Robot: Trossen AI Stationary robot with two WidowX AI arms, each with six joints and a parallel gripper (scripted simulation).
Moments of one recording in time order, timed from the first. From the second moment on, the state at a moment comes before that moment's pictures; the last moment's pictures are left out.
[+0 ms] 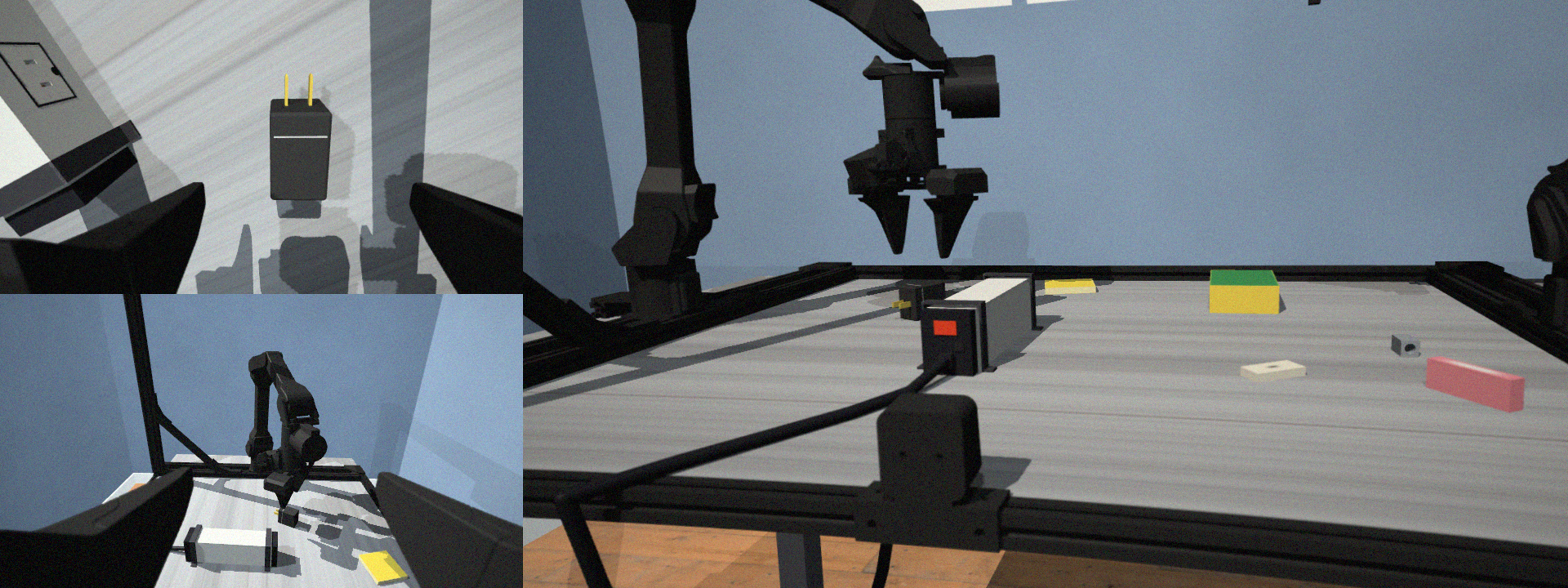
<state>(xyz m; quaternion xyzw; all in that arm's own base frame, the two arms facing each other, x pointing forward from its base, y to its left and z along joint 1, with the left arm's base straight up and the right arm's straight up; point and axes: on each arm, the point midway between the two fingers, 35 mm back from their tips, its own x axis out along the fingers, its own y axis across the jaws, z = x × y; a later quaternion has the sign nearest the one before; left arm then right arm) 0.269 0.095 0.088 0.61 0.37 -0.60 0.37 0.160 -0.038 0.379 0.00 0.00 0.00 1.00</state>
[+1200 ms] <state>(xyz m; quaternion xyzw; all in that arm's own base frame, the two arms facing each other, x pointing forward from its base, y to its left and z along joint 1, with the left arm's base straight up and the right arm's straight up) 0.269 0.095 0.022 0.60 0.37 -0.60 0.37 0.160 -0.038 0.379 0.00 0.00 0.00 1.00</state>
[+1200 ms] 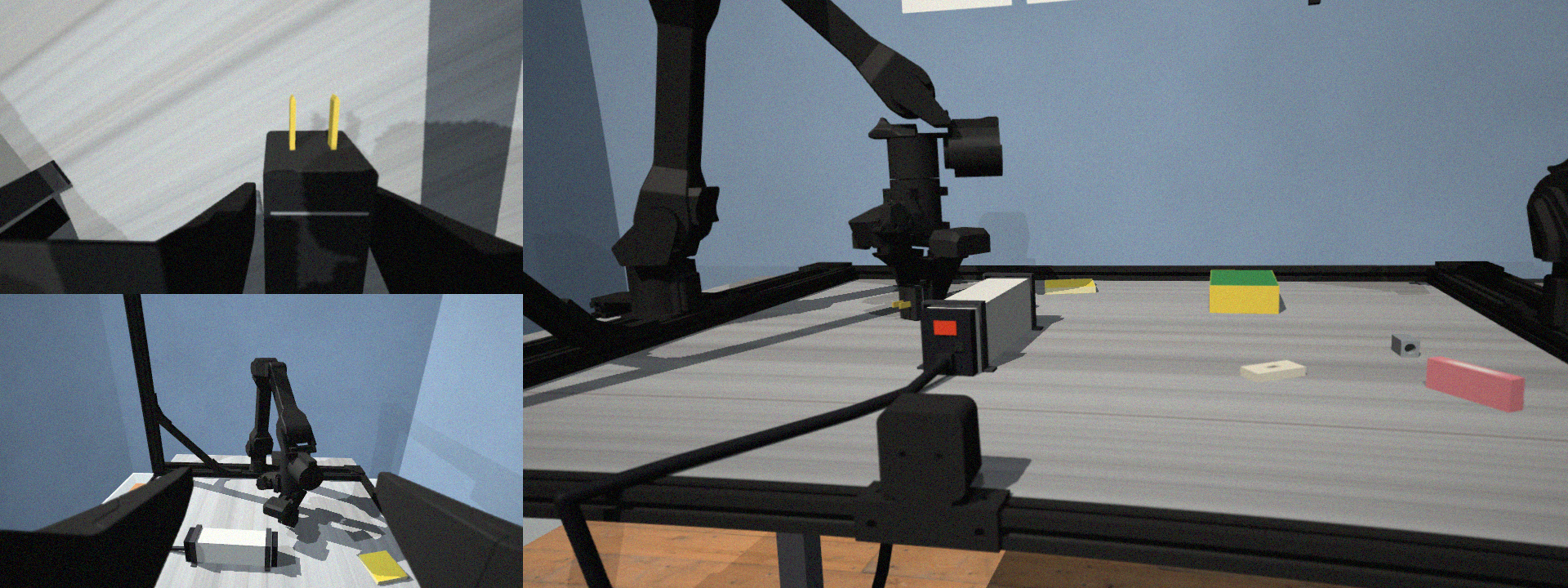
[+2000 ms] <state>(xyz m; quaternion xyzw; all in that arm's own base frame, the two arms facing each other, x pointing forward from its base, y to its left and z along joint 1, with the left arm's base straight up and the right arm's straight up) 0.273 0.081 0.022 0.57 0.42 -0.57 0.42 0.160 -0.038 0.379 0.00 0.00 0.00 1.00</state>
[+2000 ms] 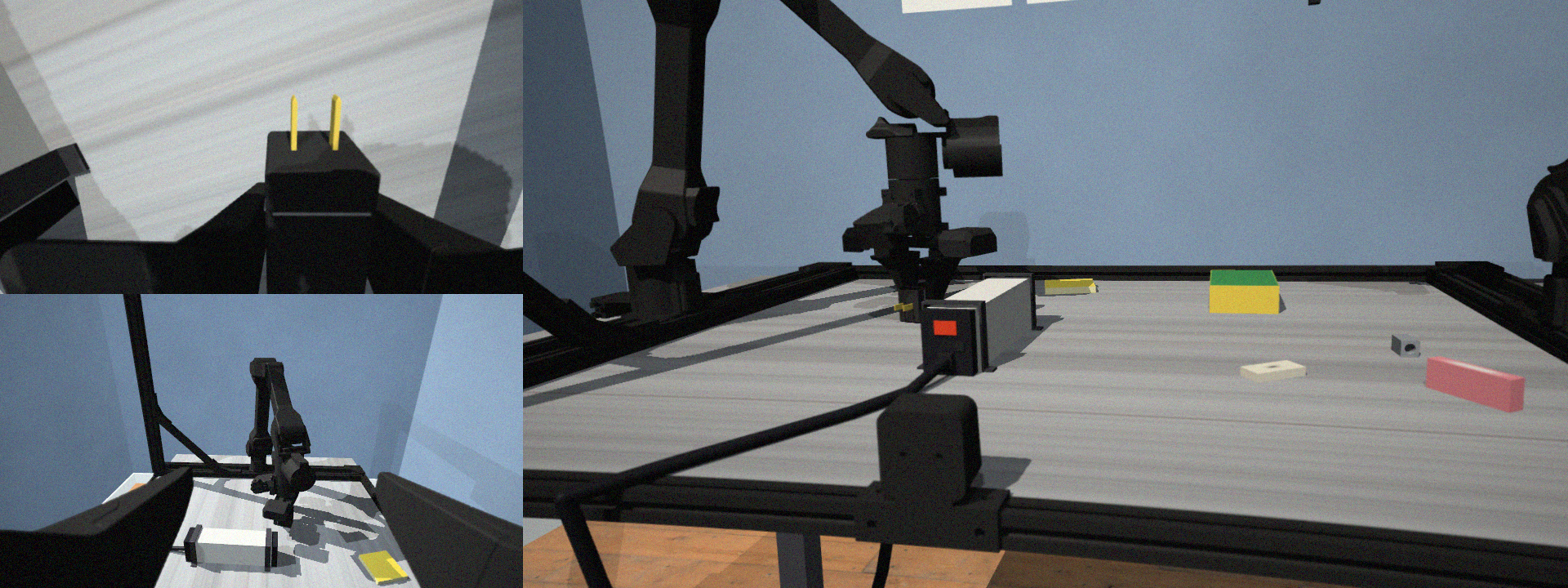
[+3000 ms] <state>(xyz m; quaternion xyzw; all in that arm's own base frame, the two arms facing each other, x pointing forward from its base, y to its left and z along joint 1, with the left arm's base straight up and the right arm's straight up) 0.281 0.024 0.024 0.39 0.59 -0.39 0.59 0.160 -0.038 0.379 0.00 0.00 0.00 1.00</state>
